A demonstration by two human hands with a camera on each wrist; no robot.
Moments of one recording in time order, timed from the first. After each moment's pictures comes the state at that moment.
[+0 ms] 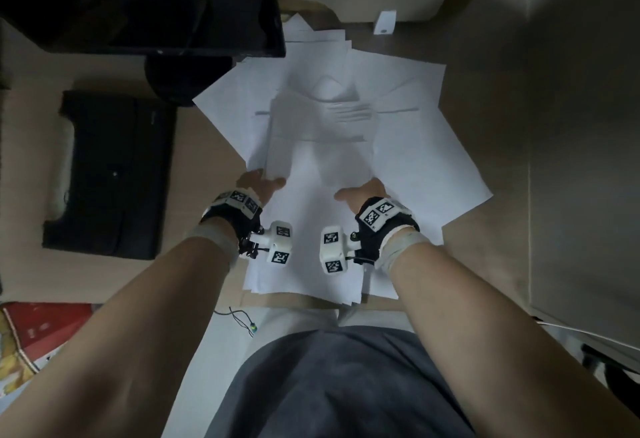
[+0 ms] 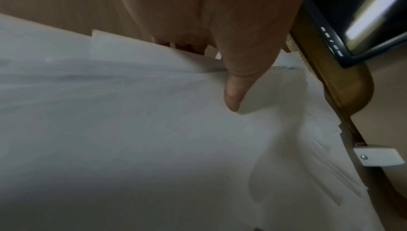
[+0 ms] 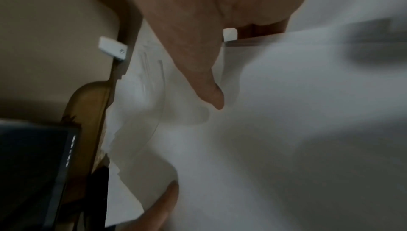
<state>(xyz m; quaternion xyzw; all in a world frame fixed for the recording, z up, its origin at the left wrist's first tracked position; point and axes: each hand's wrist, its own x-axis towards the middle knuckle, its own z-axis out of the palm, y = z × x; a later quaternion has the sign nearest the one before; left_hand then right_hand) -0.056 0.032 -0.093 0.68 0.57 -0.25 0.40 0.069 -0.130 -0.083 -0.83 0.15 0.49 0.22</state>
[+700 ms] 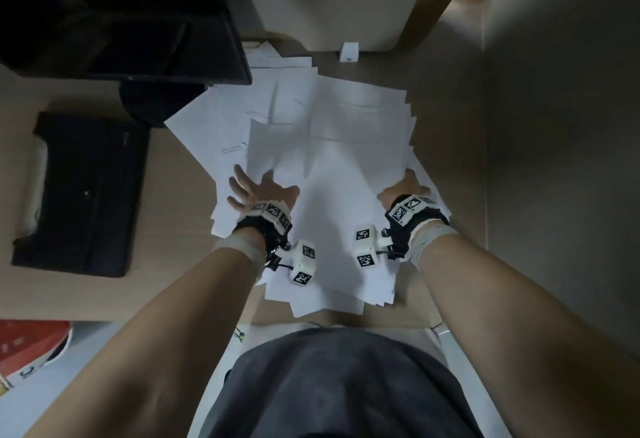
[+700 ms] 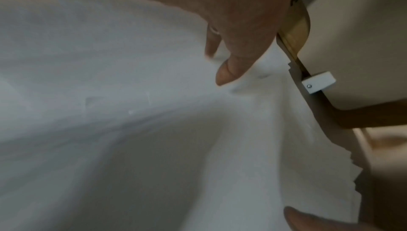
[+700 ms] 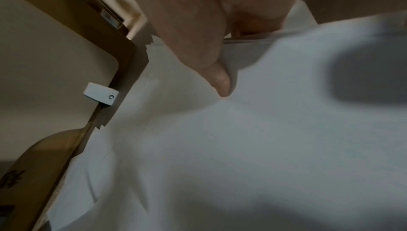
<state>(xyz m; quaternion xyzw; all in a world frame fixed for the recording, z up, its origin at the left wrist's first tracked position) 0.030 -0.045 -0.063 0.71 0.62 -0.25 0.23 0.182 -0.207 -0.064 -0.90 0.05 0.40 0.15</state>
